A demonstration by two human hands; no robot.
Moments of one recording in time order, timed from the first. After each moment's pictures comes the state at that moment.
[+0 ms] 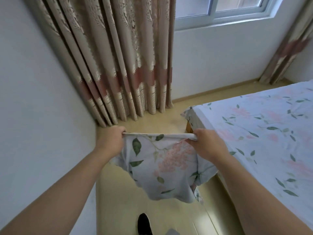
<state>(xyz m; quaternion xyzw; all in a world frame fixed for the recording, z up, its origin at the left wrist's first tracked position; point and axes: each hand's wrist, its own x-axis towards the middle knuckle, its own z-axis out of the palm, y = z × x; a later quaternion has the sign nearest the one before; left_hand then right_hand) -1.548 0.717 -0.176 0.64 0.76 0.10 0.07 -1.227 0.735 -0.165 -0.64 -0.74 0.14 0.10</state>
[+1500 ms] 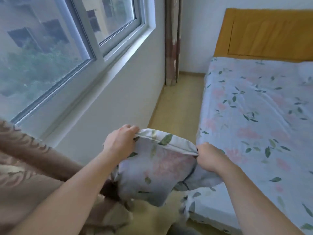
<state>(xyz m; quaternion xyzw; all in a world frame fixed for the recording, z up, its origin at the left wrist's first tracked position) -1.298 1.957 -0.166 0.96 0.28 0.03 0.05 -1.114 1.710 -0.198 -0.91 -0.35 0.23 0.04</state>
